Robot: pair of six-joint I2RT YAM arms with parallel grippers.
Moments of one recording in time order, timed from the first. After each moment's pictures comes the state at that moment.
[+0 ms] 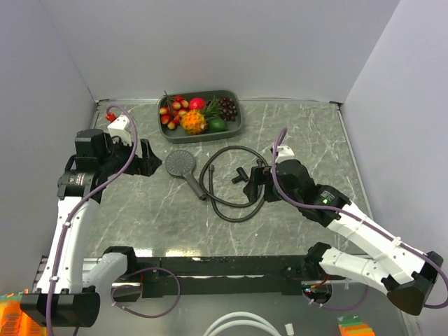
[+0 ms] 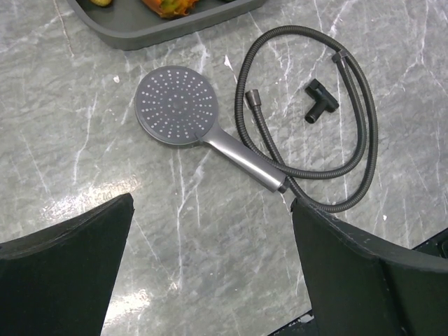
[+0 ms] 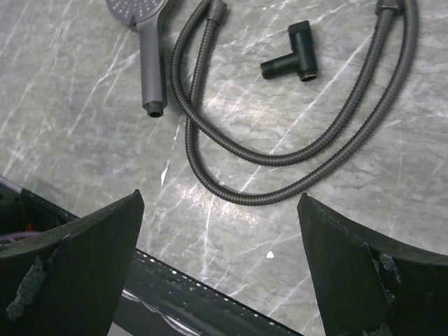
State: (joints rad) left arm -0.02 0.94 1.12 -0.72 0.43 -0.04; right arm 0.78 0.90 0.90 -0.63 0.17 0.56
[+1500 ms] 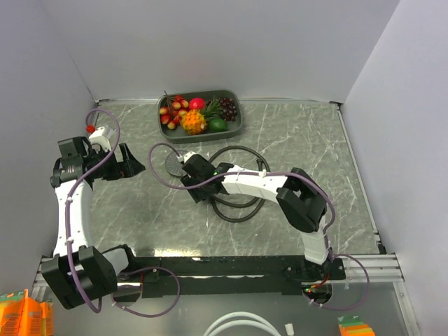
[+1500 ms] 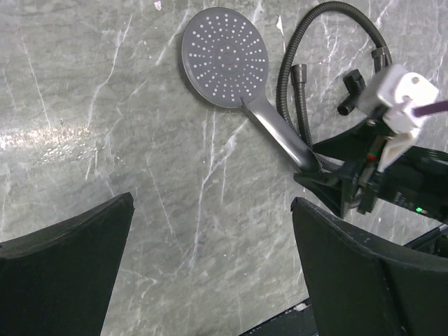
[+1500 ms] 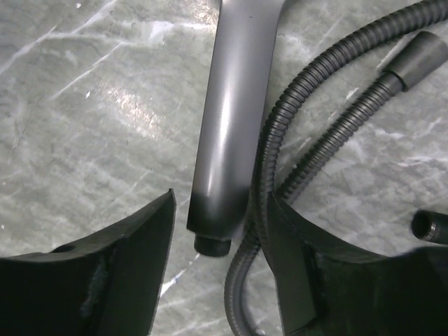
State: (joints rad) left arm 0.35 1.10 0.98 -0.72 0.69 0.03; right arm 0.99 1.96 1.43 -0.44 0.16 0.25
